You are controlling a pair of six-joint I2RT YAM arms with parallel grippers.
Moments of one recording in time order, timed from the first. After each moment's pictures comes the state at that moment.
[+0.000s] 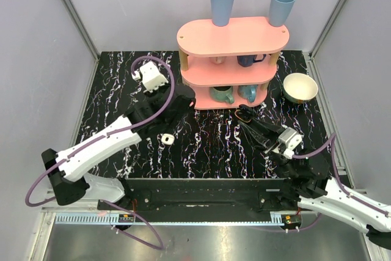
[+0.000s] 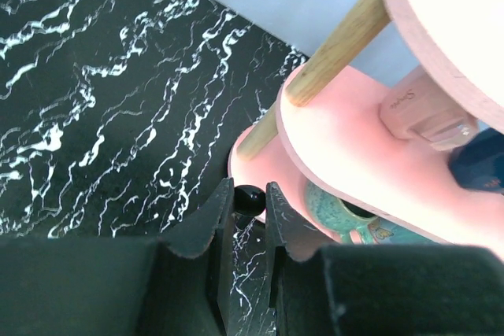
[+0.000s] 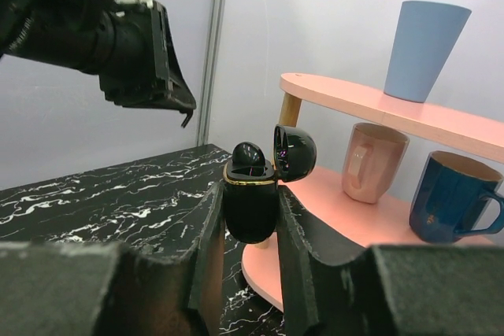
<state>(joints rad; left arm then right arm) -0.96 1.32 1.40 -0.75 -1.12 -1.05 1.07 0.36 0.41 0.45 0.25 -0.31</state>
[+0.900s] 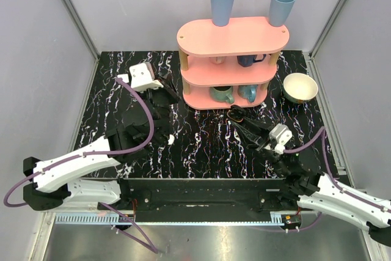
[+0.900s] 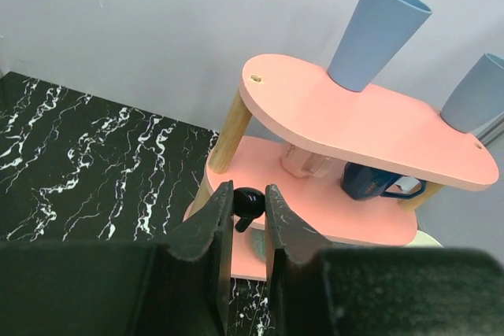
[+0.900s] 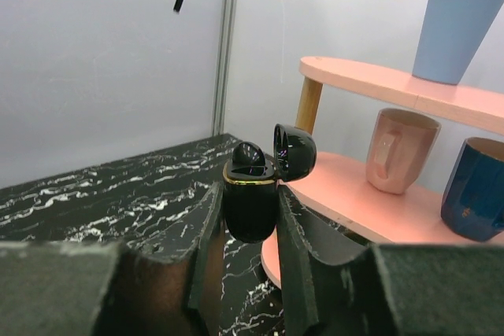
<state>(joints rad) -1.21 1.09 1.25 0.08 -1.25 -0.17 1.07 0.45 0.39 0.53 0.24 -0.25</state>
